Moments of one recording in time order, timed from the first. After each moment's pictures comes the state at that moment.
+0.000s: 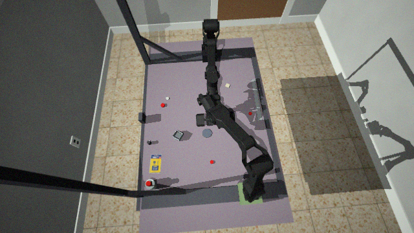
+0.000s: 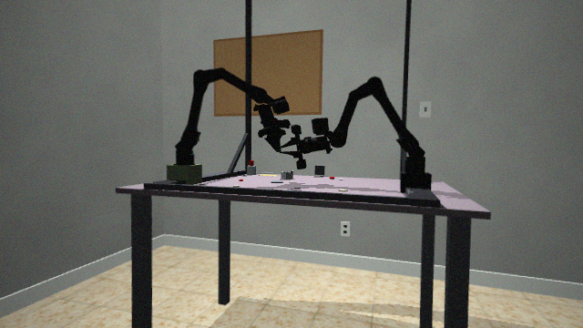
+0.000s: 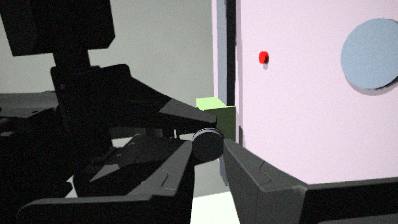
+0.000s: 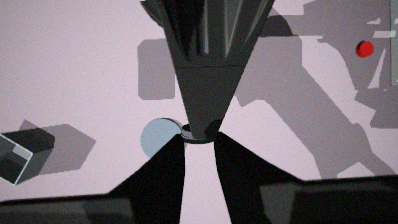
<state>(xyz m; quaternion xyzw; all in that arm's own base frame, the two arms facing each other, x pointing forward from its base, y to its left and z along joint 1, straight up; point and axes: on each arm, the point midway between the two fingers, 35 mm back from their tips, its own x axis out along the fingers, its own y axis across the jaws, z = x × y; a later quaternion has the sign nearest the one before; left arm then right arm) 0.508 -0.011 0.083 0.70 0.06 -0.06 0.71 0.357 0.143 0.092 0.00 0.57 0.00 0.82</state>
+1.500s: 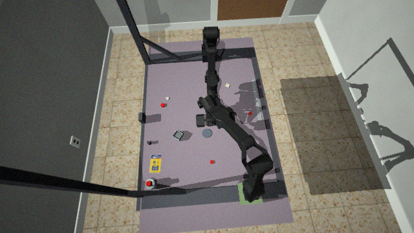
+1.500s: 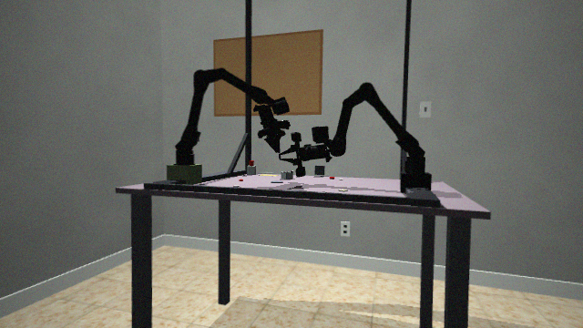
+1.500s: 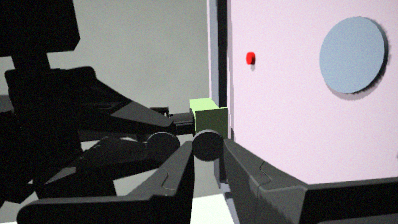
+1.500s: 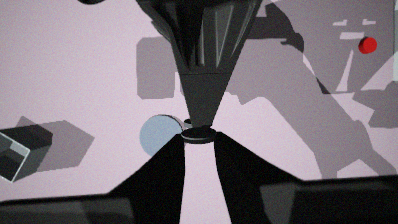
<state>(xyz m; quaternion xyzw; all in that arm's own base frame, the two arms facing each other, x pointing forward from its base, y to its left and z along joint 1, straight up) 0.509 -0.011 0.052 0.70 0.05 -0.05 0.71 0.354 0.144 0.089 0.00 0.58 0.00 0.82</state>
